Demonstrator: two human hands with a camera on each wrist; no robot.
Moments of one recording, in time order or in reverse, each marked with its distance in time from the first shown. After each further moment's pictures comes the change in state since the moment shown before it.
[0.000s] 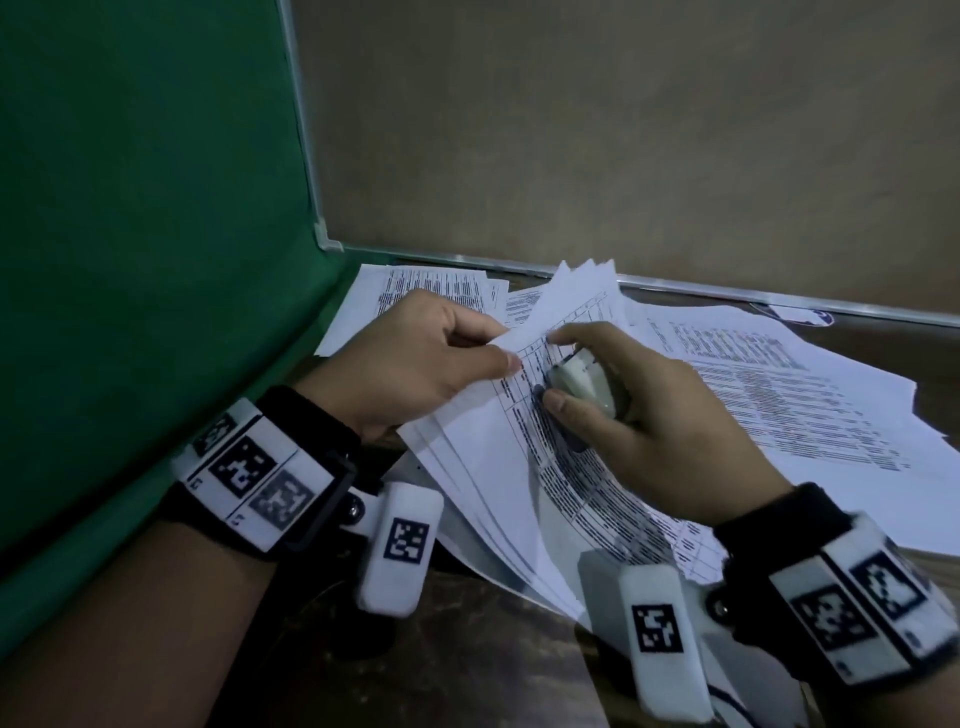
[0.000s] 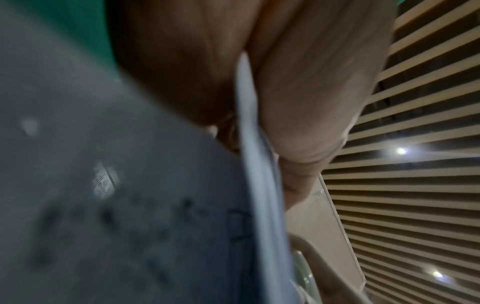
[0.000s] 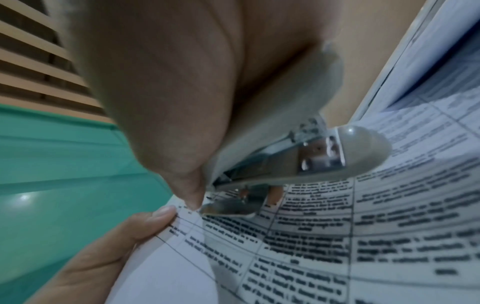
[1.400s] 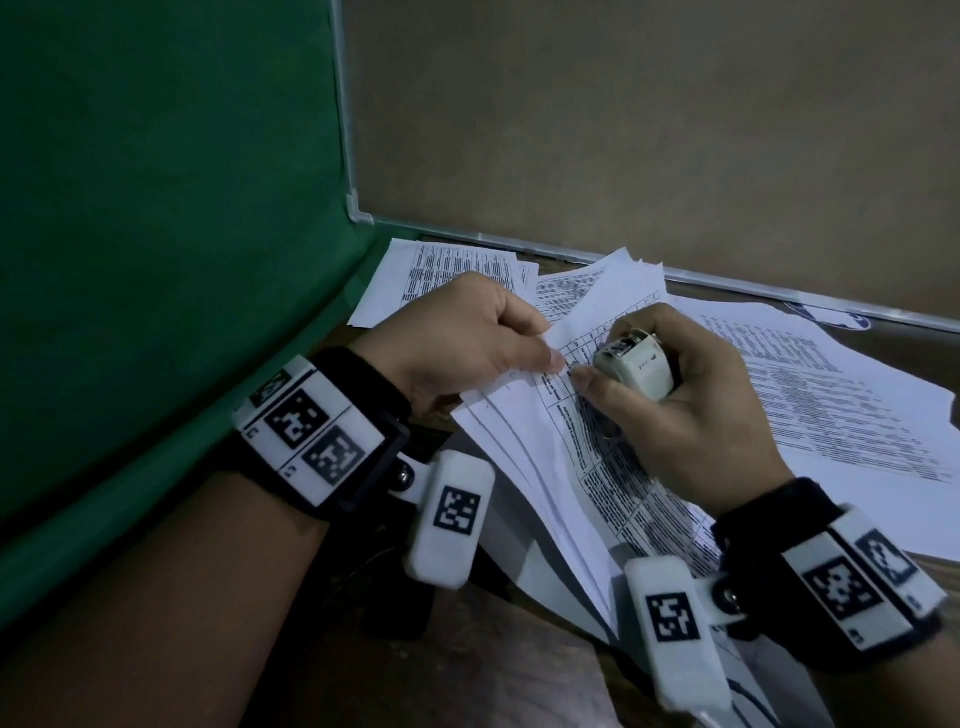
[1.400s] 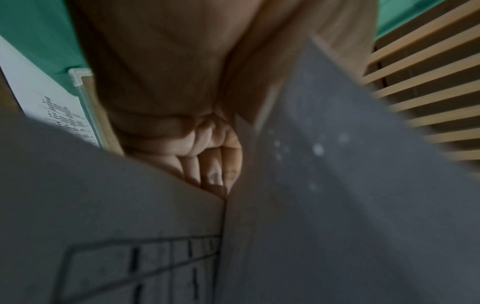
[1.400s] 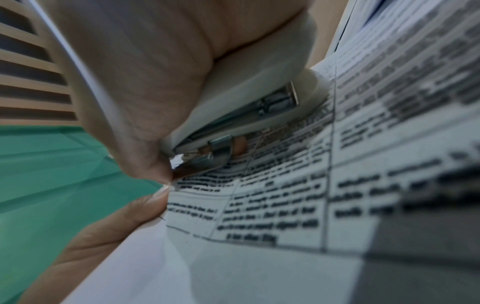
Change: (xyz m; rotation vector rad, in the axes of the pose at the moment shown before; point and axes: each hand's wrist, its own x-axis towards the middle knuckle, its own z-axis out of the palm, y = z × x) left_hand -0.003 0.001 -0.004 0.082 -0.022 -0.116; right_hand 0.004 -0.002 0.022 0.315 0.186 0.026
